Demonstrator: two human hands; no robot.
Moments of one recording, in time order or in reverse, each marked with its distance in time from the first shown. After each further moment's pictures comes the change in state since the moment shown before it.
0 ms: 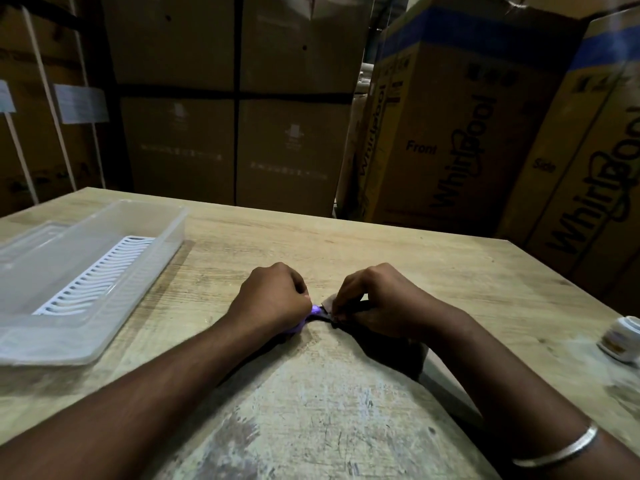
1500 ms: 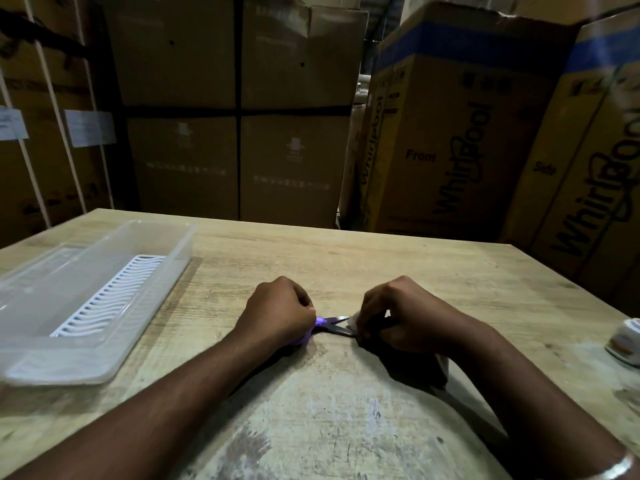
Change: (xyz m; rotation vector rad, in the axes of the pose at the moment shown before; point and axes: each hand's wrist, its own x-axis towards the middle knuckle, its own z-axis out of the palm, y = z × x) left_hand 0.003 -0.003 -0.001 -0.024 -0.014 -0.018; right_hand -0.019 0.000 -0.012 -0.073 -0.030 0.025
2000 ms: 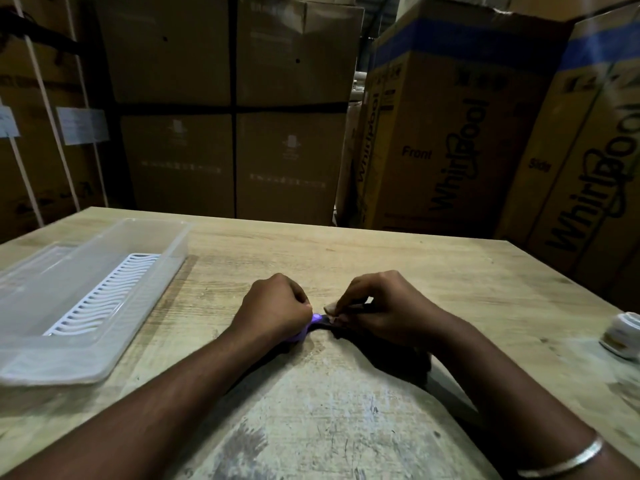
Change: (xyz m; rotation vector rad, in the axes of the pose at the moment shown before) left_hand 0.001 -0.002 0.002 0.024 0.004 0.024; right_hand 0.011 -0.003 0.013 0.196 0.185 -0.036
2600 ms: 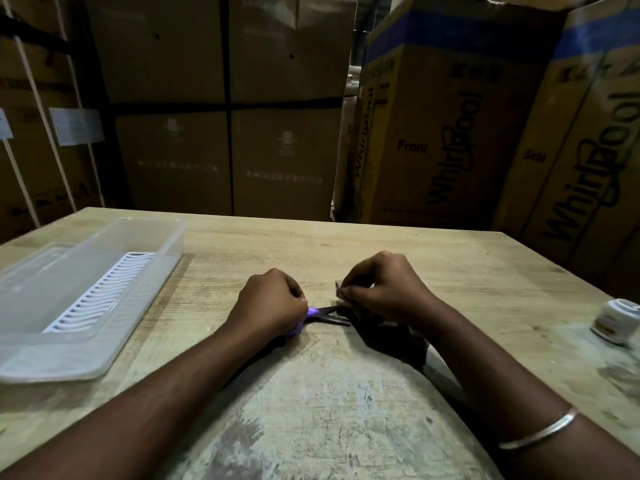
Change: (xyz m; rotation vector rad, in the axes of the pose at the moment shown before) left_hand -0.003 0.003 -0.001 -0.001 0.004 -0.031; right_hand 0.008 0.006 -0.001 0.063 0.155 0.260
